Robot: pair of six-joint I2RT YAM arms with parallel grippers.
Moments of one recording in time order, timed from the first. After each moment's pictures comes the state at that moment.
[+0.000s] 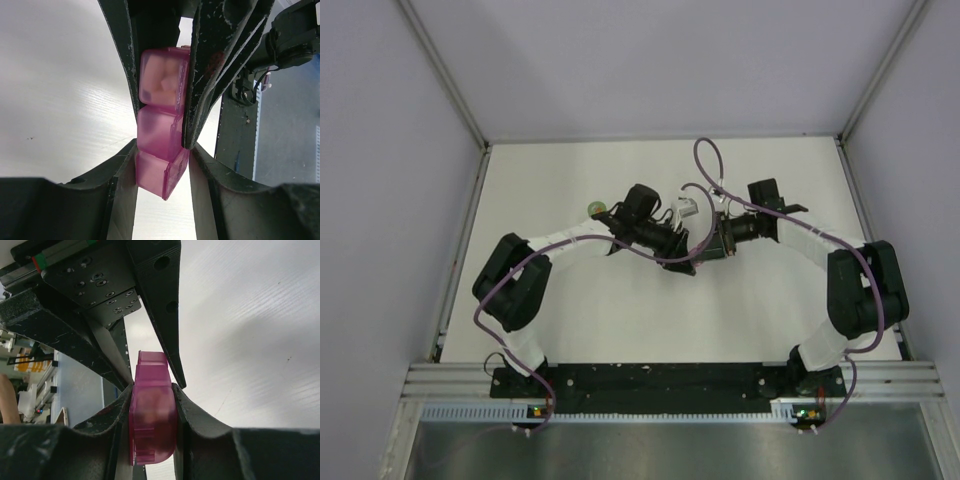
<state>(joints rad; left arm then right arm) -0.69 1.79 1.18 -0.12 0.88 -0.10 0.26 1.61 0.99 -0.39 -1.21 -0.12</state>
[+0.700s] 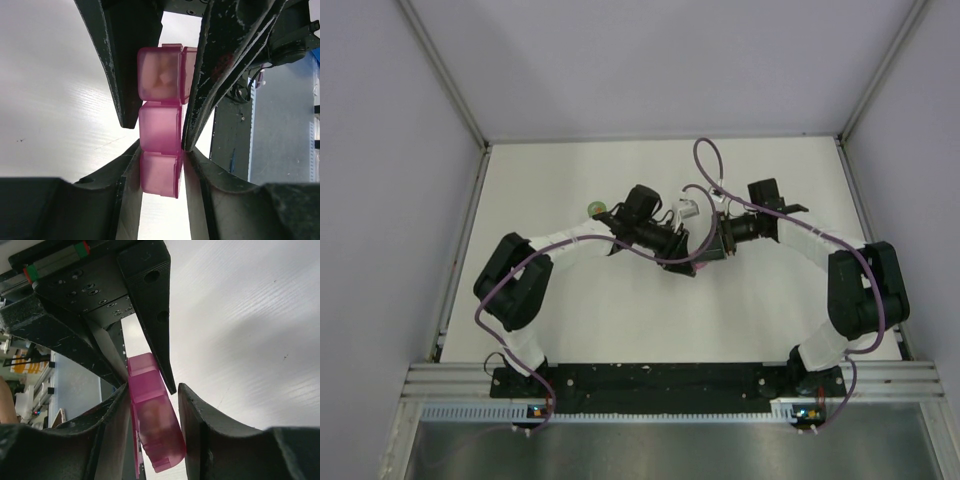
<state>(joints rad) -0.69 1.79 1.18 -0.12 0.90 -0.10 0.26 1.60 0.99 -0.40 -1.19 -0.13</state>
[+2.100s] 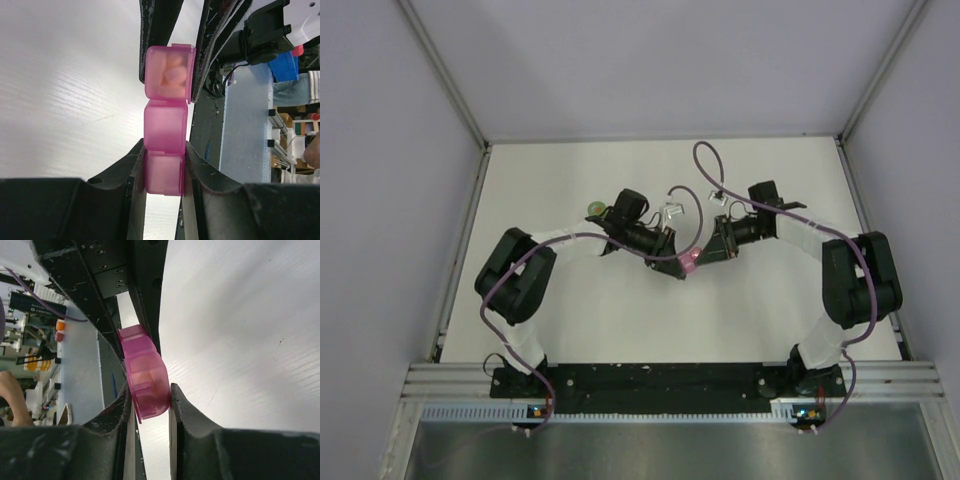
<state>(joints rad) -0.61 1.82 1.11 -0.07 1.04 -0.22 0.23 1.68 1.01 -0.50 -1.21 -0.21</state>
